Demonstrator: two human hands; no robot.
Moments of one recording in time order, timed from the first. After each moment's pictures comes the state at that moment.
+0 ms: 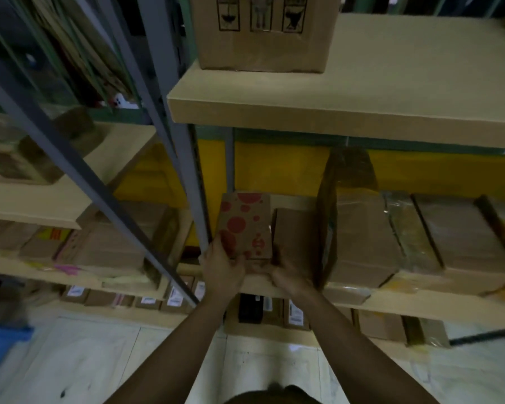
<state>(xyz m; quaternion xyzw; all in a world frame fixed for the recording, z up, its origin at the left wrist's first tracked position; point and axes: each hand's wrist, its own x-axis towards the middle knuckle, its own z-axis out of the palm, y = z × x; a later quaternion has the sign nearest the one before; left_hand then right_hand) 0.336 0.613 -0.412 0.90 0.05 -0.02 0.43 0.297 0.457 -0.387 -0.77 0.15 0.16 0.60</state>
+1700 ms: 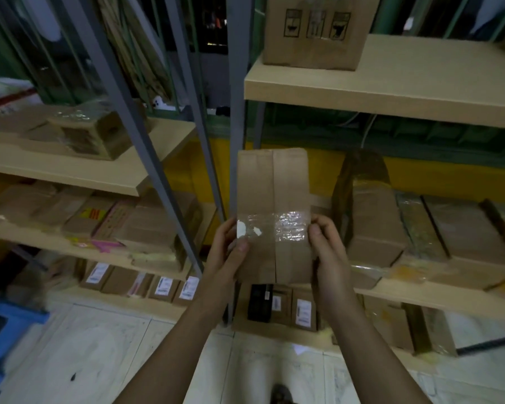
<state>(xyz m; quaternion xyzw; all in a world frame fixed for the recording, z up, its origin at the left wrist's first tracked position) 0.210 0.680 -0.309 0.61 -0.05 -0.05 0.79 0.185 0.503 -0.278 -0.60 0.08 -0.11 0.79</state>
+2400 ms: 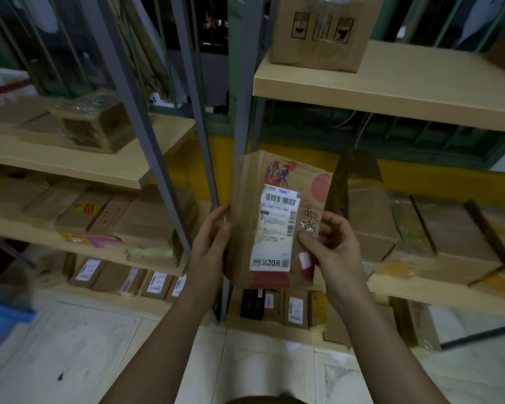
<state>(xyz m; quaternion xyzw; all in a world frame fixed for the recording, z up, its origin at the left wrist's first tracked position) 0.207 0.699 -0.293 0.67 -0.04 0.02 0.74 0.178 0.492 -0.274 -0.65 0.15 -0.13 0.73</state>
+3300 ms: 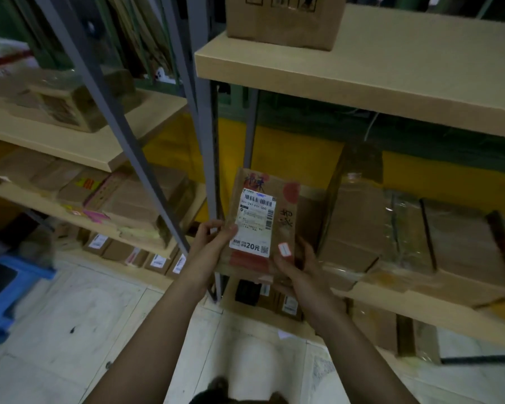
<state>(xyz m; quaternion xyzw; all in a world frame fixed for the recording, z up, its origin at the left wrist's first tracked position) 0.234 0.623 -0.326 0.64 0.15 -0.08 0.75 0.191 0.428 -0.332 -0.64 0.15 0.13 0.74</state>
